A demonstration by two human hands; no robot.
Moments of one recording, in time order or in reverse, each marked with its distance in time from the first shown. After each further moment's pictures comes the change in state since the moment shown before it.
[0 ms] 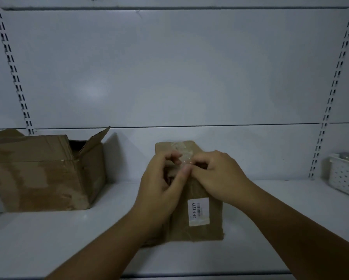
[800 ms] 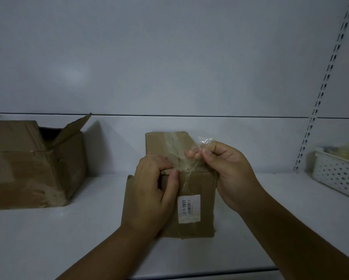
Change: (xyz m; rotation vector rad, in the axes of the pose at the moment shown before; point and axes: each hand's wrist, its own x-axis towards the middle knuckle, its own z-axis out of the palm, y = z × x) left_hand -0.010 -0.037 0.023 0.174 0.199 0.210; right_hand -0.008 0.020 0.002 1.048 0.084 -0.006
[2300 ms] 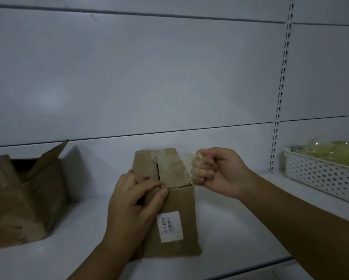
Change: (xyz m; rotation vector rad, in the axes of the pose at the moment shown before) left_hand 0.011 0.010 -0.013 0.040 -0.117 0.044; right_hand 0.025 -0.011 -0.059 0.435 -0.239 0.389
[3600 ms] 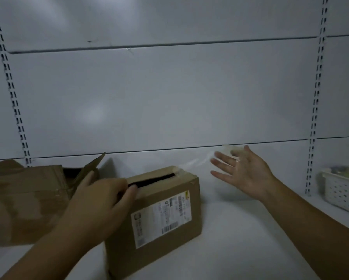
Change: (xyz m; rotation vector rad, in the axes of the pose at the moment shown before) left_hand 0.041 0.026 -0.103 0.610 -0.481 -0.334; right_hand 0.028 -0.025 -0.038 0.178 0.349 -0.183
